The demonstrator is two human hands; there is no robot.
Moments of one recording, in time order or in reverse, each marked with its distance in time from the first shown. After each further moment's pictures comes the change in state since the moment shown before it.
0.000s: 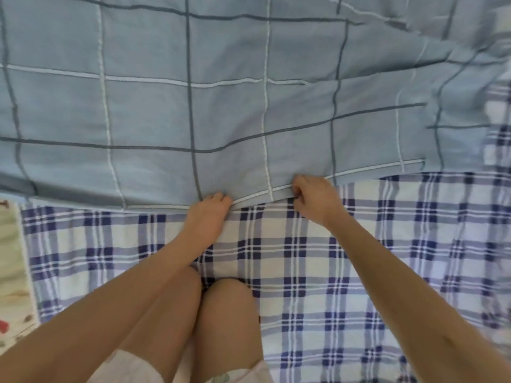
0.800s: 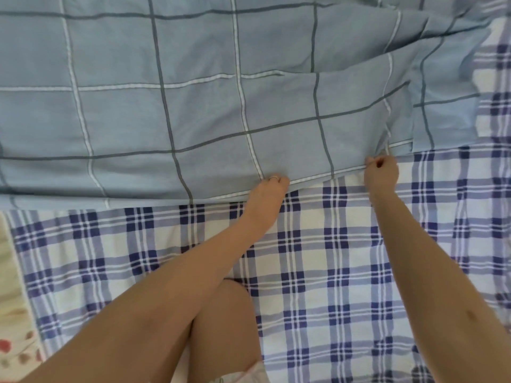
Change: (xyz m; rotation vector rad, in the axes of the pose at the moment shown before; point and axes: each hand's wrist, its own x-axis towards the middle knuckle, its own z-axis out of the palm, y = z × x) left_hand 0.075 0.122 0.005 -0.175 -0.095 0.069; right_hand -0.025 0.125 -0.019 0.721 0.588 0.949
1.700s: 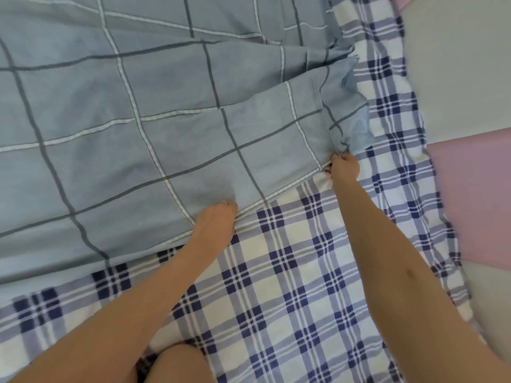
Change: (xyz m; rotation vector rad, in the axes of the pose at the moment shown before) left_hand 0.043 0.024 0.004 0.184 -0.183 0.084; right_hand 0.083 0.017 -0.049 0.289 0.177 0.226
